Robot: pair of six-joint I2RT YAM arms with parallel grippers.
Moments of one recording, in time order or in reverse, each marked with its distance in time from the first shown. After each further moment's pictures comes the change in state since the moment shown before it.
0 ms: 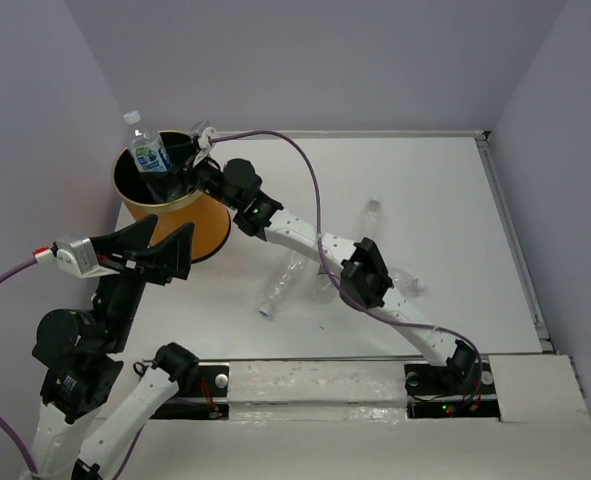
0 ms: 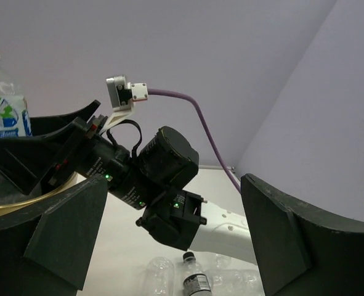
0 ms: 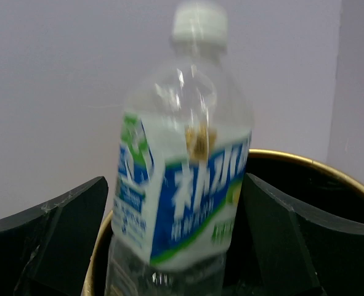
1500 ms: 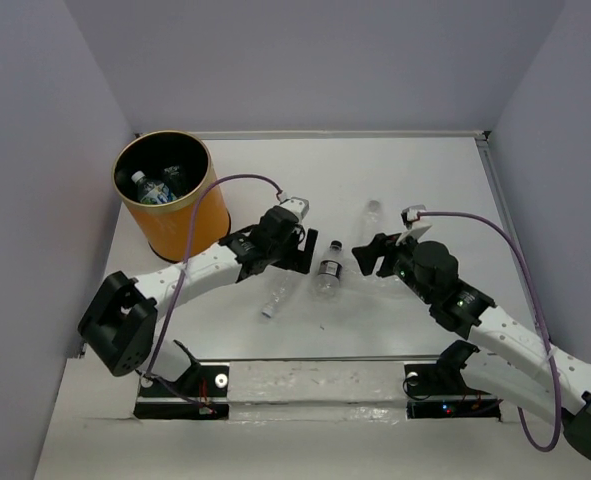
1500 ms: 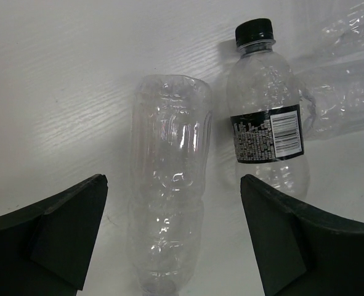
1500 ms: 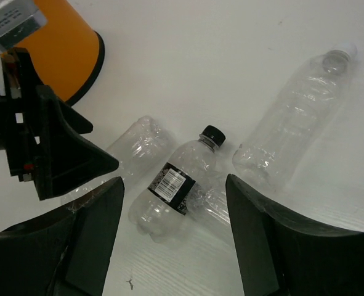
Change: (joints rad) left arm -0.225 1.115 0.000 -0.039 0.101 -0.027; right arm -0.271 -1.878 -2.110 -0.417 0.336 0.183
